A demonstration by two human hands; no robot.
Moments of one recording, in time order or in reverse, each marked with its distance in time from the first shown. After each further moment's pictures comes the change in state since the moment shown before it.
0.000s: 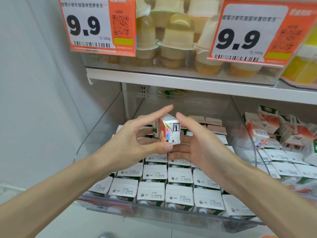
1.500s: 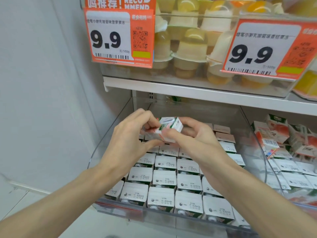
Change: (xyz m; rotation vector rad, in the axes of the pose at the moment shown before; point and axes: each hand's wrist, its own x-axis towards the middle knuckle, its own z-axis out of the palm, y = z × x) left_hand -0.004 -0.004 -0.012 0.520 0.409 0.165; right_hand 0.017 -0.002 0.026 -0.221 0.195 -0.201
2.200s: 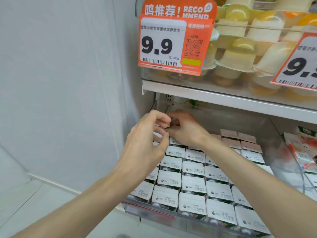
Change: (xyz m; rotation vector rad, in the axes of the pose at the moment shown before) left_hand -0.012 -0.007 -0.030 -0.182 0.046 -0.284; right_hand 0.108 0.010 0.056 -0.711 -0.245 -0.281
